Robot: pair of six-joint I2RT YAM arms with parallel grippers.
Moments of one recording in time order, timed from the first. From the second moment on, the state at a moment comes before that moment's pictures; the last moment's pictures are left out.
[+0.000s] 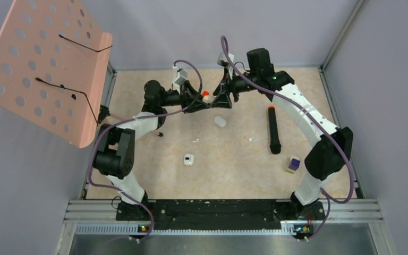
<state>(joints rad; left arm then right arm) -0.26 1.71 1.02 0.96 1.29 -0.48 0.49 1.71 1.71 -0.58 -0.92 -0.25</state>
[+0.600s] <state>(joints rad) -0.28 1.94 1.26 0.19 0.88 -0.39 0.38 1.54 1.45 -0.59 -0.63 -0.28</state>
